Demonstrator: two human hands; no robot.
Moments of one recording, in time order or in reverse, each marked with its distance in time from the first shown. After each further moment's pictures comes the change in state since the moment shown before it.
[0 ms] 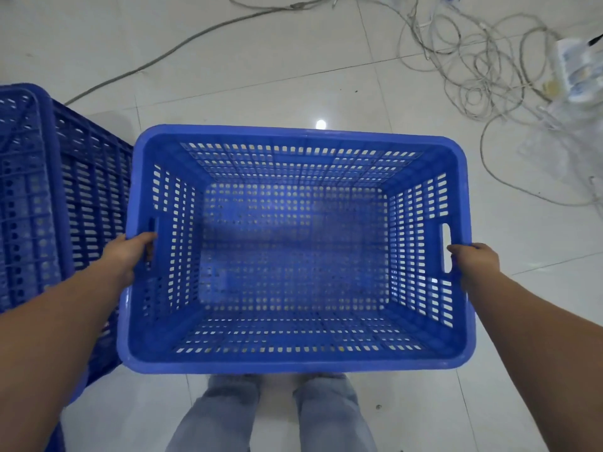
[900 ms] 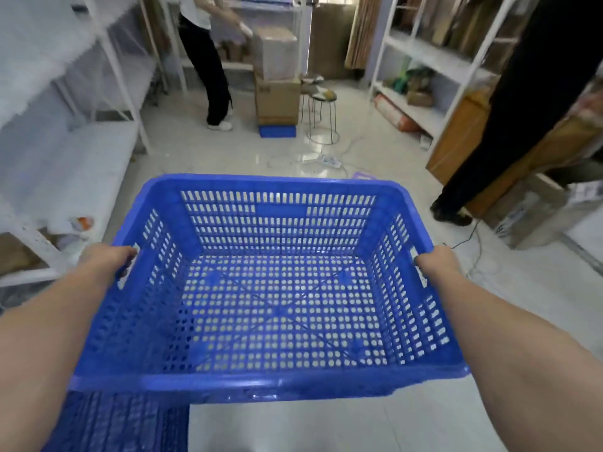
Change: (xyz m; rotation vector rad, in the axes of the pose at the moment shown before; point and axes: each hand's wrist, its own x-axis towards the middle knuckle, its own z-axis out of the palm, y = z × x) left_hand -0.364 0.225 -0.315 -0.079 0.151 0.538; right_hand -0.353 -0.231 -0.344 -0.168 0.082 -0.596
